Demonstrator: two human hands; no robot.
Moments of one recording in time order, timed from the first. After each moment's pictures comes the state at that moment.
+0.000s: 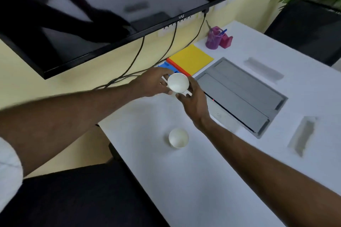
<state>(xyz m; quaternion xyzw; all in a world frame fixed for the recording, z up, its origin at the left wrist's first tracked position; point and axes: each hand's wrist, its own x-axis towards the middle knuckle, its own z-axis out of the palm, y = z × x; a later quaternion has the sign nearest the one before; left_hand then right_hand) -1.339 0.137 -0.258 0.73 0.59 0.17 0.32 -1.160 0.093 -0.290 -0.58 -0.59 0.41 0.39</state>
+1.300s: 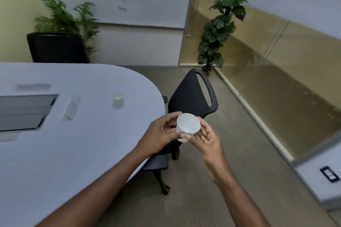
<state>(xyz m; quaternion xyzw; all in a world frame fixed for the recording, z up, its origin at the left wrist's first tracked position) -0.686 -0.524 -0.104 0.77 0.12 0.17 0.60 -0.602 -0.692 -0.100 -0.64 -0.22 0.24 0.69</state>
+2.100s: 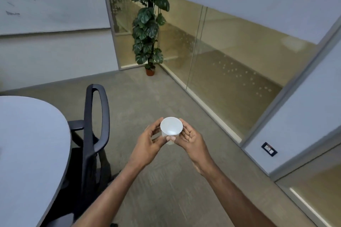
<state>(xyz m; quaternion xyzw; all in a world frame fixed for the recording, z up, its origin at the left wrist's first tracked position) -0.301 -0.736 -0.131 0.79 0.09 0.11 0.60 -0.231 -0.895 -0.137 -0.66 -0.14 0.21 0.71</state>
